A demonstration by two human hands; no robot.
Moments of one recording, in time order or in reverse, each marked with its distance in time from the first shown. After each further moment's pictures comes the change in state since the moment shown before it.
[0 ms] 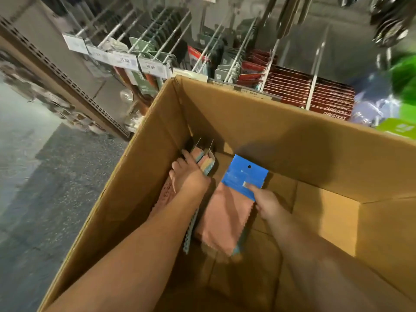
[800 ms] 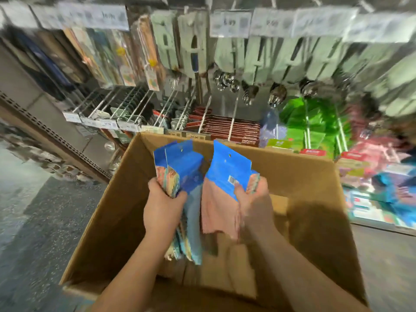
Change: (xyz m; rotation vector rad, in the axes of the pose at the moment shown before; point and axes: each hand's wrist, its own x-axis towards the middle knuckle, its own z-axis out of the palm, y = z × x) left_hand -0.227 0.028 -0.153 -0.793 0.207 0.064; right_hand -0.249 -0.051 -0.129 -0.035 0.241 -0.732
